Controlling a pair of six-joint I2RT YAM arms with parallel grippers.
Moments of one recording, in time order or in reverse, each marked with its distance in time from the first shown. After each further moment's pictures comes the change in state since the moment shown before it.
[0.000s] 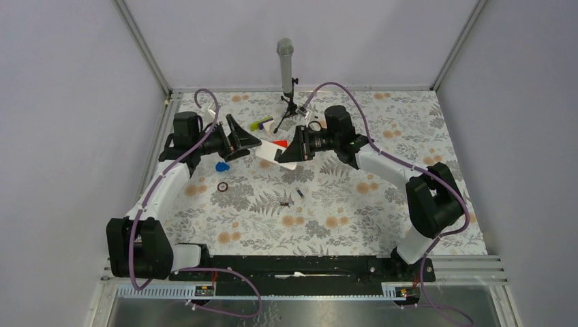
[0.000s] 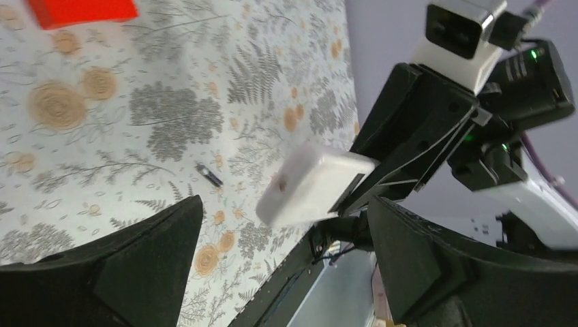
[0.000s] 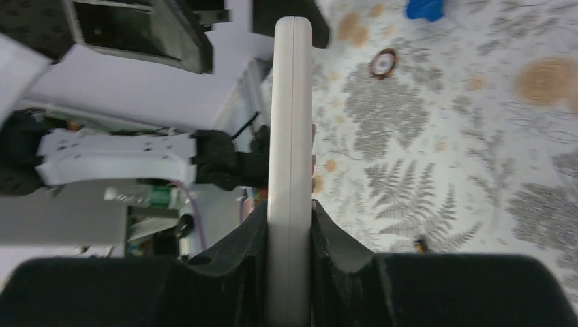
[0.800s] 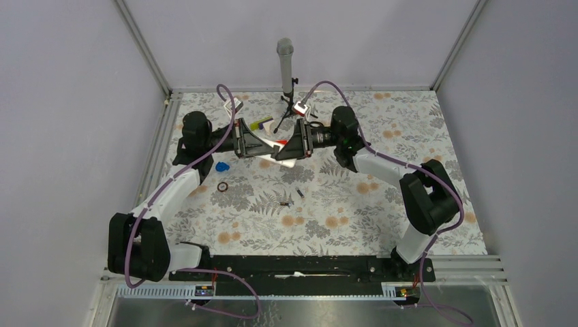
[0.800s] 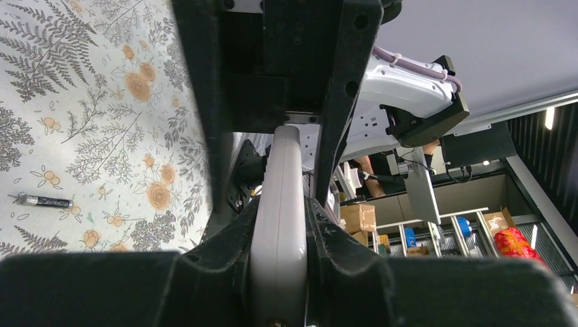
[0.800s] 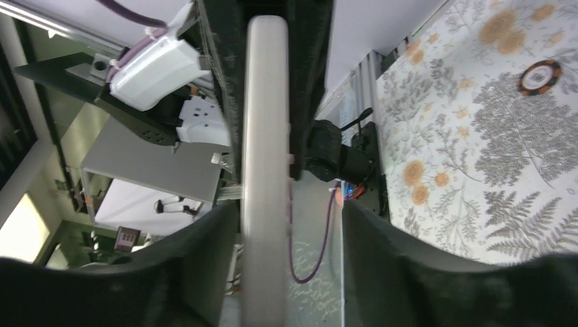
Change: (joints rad) left arm -0.141 0.003 -0.085 0.578 0.370 -0.361; right arm 0.000 0.036 -0.042 0.576 -0.310 0.521
